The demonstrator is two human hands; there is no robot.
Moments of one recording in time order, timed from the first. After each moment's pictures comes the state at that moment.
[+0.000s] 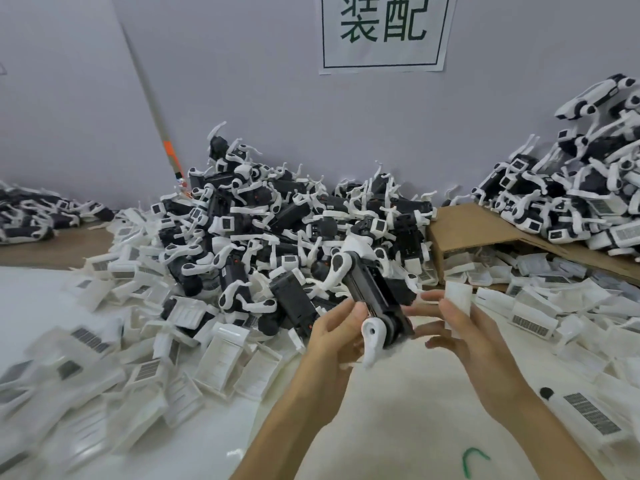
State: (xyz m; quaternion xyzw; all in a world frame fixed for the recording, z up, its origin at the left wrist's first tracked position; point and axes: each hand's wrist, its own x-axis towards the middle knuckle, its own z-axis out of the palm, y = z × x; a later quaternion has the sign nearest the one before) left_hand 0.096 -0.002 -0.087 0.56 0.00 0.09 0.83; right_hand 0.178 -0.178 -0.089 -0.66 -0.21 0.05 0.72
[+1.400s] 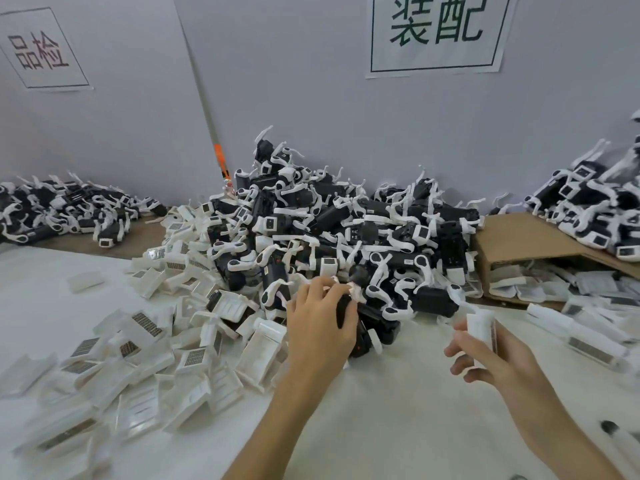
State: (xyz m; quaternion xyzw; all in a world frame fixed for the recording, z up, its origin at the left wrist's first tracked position) left_hand 0.118 0.058 -0.105 0.88 0.15 0.39 0.21; right_hand 0.175 -0.166 -0.099 -0.71 -0.17 0.07 0.68
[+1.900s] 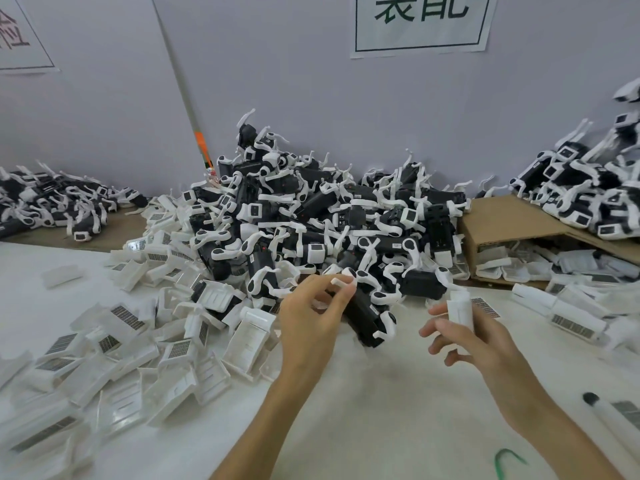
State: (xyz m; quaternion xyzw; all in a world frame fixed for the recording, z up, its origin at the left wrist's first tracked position) left_hand 0.111 0.049 -0.108 0.74 0.08 0.41 0.52; right_hand 0.167 -0.163 -0.099 -0.70 -0.22 0.09 0.67
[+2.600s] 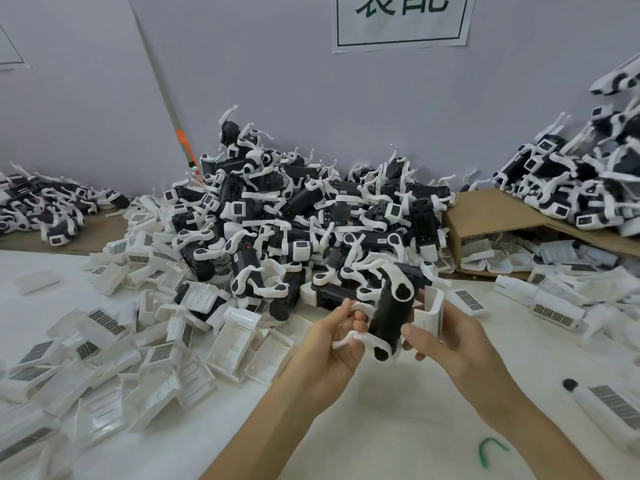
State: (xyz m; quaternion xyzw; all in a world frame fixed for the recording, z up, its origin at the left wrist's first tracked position) left_hand 0.110 0.024 -0.114 0.25 0.10 -0.02 0.96; right_hand 0.154 -0.156 -0.095 -0.69 -0.30 0.09 0.66
